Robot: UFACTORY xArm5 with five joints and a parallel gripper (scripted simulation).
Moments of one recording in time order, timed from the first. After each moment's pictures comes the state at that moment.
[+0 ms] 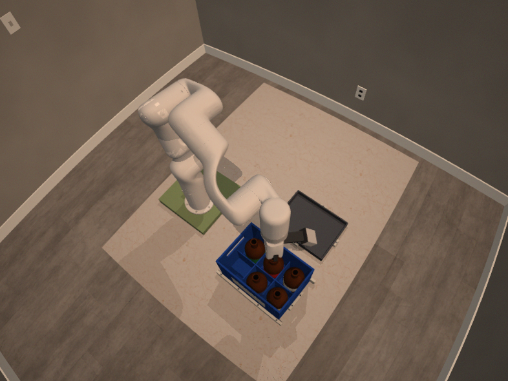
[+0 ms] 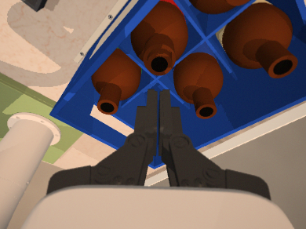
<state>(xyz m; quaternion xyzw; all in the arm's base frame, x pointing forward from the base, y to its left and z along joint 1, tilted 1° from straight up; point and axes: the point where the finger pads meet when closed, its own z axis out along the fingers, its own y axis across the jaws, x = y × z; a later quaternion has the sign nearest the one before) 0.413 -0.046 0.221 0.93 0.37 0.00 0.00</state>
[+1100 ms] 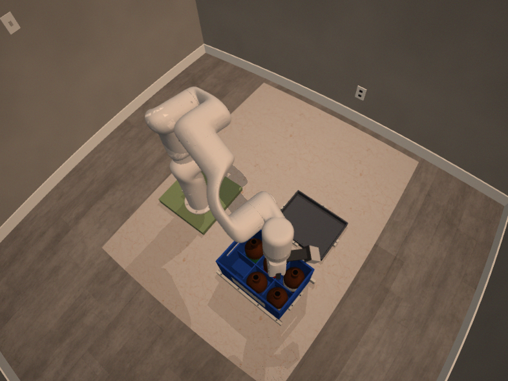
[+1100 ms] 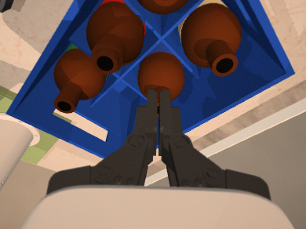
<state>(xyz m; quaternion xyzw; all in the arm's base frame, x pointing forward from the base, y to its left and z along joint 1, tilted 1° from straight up) 0.453 -0.086 0.225 0.93 0.37 0.01 0.00</state>
